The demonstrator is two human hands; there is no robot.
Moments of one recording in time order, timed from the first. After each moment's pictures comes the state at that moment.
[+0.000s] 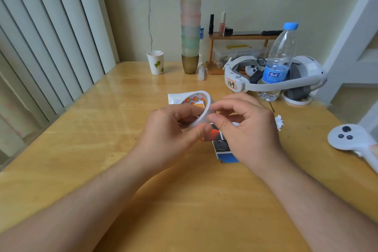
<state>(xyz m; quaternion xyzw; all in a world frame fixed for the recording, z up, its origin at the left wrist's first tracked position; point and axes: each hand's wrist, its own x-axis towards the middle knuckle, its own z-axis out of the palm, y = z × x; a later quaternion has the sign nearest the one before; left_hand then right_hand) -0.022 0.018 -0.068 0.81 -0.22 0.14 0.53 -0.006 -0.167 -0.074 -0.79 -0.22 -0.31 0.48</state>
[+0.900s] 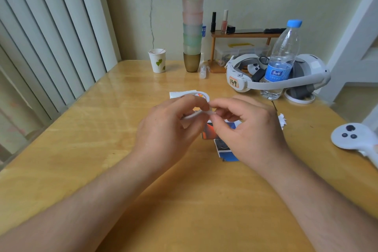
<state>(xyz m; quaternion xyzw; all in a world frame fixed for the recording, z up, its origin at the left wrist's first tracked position) -0.022 0.017 -0.071 0.87 -0.16 0.27 0.38 -0.011 -0.167 -0.065 -0.81 -0.27 -0.38 0.36</state>
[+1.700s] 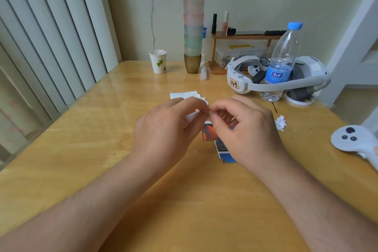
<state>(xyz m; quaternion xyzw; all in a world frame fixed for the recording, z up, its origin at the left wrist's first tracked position) -0.025 0.017 -0.067 0.91 -0.12 0.31 0.25 -0.010 -0.164 -0.068 -0.82 -0.27 -0.36 0.34</state>
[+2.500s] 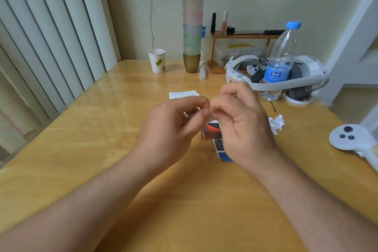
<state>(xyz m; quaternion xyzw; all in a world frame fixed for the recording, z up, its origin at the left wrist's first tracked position) -0.027 0.014 -0.061 0.85 -0.18 0.19 0.45 -0.011 -0.161 -0.066 -0.79 -0.32 -0.35 0.38</state>
